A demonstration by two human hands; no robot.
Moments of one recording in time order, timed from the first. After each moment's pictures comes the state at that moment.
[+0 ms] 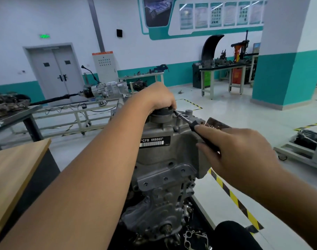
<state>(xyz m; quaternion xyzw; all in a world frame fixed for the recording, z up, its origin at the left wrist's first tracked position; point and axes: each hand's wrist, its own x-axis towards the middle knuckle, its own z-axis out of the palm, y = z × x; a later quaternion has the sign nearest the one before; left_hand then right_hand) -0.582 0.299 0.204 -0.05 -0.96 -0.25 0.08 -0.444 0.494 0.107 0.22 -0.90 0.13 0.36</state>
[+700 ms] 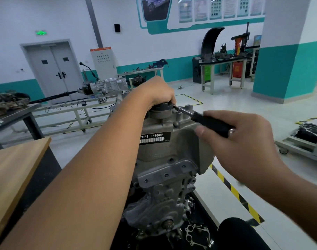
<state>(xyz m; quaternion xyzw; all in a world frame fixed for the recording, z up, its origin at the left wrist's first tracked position) -0.578 0.300 0.204 -0.02 -0.94 -0.32 0.09 -0.436 0.476 0.116 0.12 -0.78 0.53 0.31</state>
